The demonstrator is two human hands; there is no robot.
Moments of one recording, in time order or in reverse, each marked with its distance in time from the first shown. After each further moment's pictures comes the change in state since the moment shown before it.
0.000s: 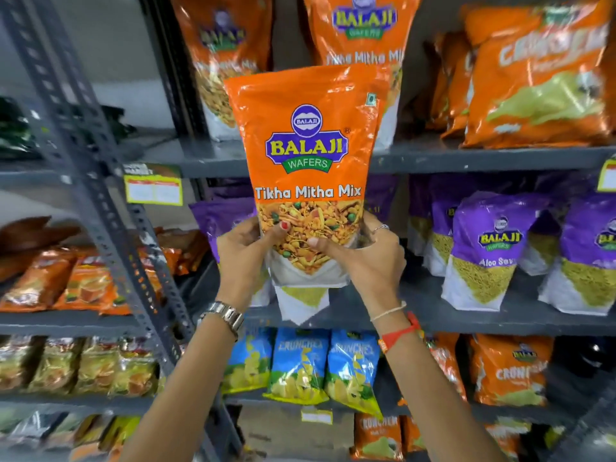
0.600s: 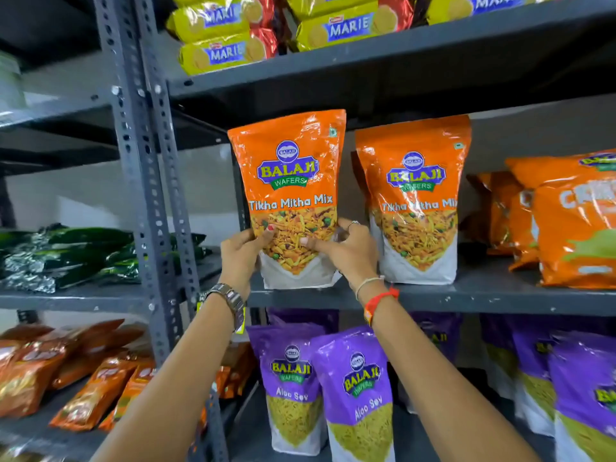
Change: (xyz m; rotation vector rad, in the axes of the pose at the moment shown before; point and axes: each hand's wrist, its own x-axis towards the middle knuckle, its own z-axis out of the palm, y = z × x) left_hand 0.172 0.103 -0.057 0.067 0.185 0.102; right_hand 0.150 -0.134 0.106 0.106 -0.191 -0.176
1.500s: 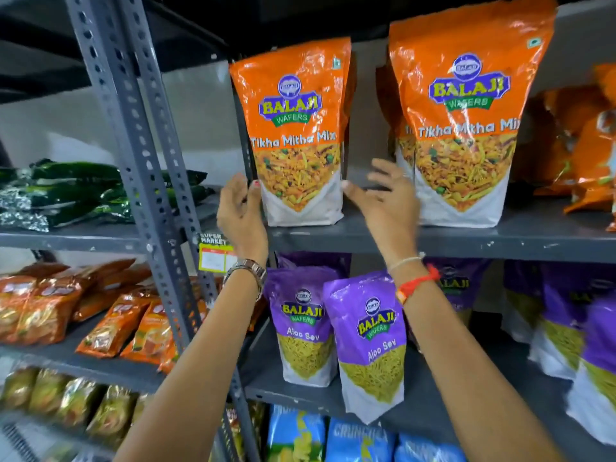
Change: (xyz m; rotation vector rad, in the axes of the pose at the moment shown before) left_hand 0.001 -0.058 0.000 0.028 0.392 0.263; right_hand -0.005 0.048 0.006 0.140 0.153 -0.050
